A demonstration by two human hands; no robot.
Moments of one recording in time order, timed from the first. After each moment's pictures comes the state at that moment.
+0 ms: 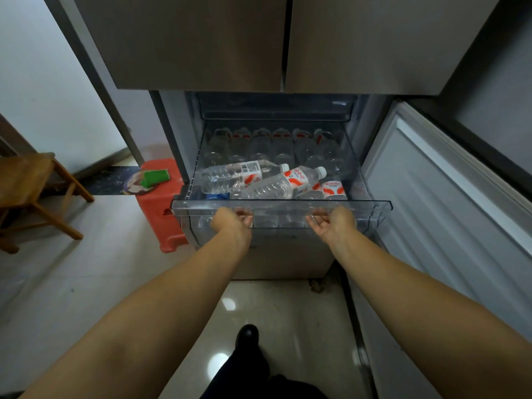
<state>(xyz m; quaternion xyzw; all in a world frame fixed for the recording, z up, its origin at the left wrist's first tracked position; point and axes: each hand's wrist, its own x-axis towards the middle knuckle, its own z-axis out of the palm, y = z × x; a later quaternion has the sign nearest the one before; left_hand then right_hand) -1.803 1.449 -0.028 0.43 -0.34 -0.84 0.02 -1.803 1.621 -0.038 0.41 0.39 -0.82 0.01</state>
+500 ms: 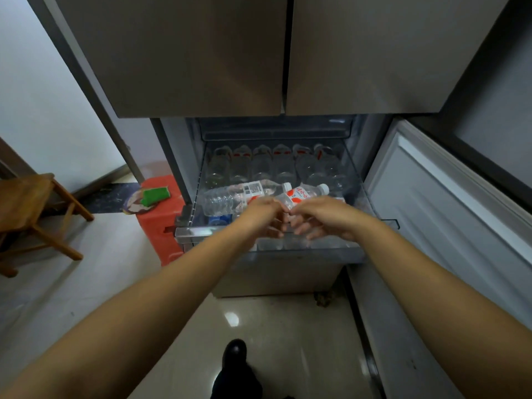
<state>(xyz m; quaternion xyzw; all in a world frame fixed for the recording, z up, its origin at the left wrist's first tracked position) -1.825 1.458 0.026 0.06 -0.73 -0.64 -0.23 -1.823 1.615 0.035 0.08 0.77 -0.57 0.28</state>
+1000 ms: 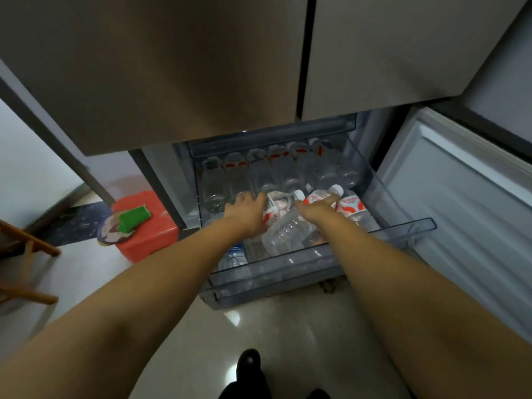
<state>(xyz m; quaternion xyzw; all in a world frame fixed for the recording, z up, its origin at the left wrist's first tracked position) -1.965 1.398 -0.037 -0.21 -0.96 -0.02 -0.17 -1.928 1.555 -0.031 0.41 0.77 -0.44 0.19</state>
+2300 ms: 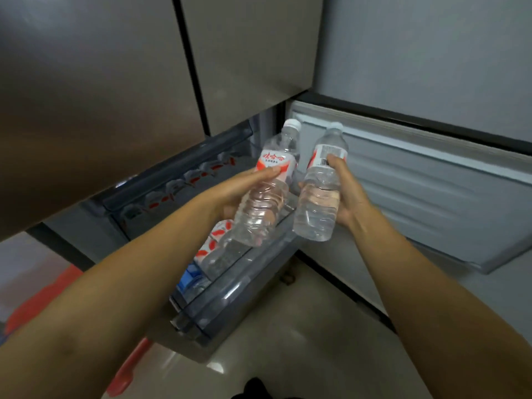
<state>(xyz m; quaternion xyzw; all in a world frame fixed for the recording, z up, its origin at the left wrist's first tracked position) -1.937 1.461 0.064 -0.27 -0.59 -0.52 -0.55 -1.786 1.603 0.037 0.33 0.36 -0.84 -0.24</state>
